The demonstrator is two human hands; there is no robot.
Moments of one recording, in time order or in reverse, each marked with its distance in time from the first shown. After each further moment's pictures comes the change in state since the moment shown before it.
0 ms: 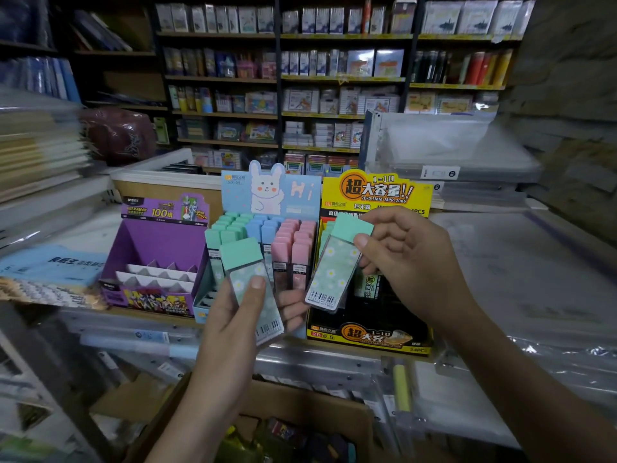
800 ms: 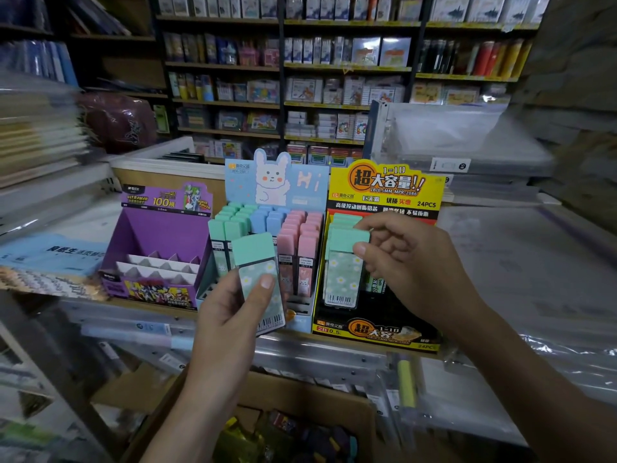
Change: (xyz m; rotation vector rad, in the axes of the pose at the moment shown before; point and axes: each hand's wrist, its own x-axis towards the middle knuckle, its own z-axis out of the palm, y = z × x) left_hand 0.007 -0.010 -0.016 0.219 0.039 0.101; right_hand 0.000 0.012 0.003 -0.295 -0.065 -0.088
